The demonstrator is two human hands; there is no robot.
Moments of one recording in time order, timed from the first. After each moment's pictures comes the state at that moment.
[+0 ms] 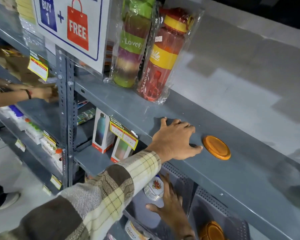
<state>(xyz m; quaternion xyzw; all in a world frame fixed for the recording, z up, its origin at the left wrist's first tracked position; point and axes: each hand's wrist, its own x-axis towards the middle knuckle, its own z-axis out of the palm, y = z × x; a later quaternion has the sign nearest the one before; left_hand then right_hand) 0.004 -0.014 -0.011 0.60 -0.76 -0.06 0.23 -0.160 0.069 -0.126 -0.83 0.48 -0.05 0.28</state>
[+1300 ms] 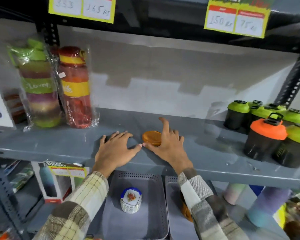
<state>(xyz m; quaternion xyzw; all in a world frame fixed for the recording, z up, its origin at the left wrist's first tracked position) 0.007 -0.016 -0.014 0.60 -0.77 -0.03 0.20 -0.185 0.005 0.001 -0.68 0.65 -0.33 0.02</state>
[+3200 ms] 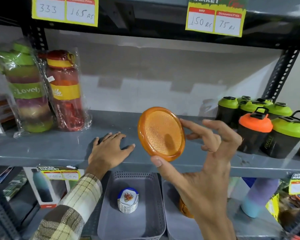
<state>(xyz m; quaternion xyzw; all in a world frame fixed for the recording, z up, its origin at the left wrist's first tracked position) 0.009 -0.014 -0.013 0.60 -0.77 -0.06 0.19 -0.167 0.188 0.061 -0.62 0.44 -0.65 -0.08</state>
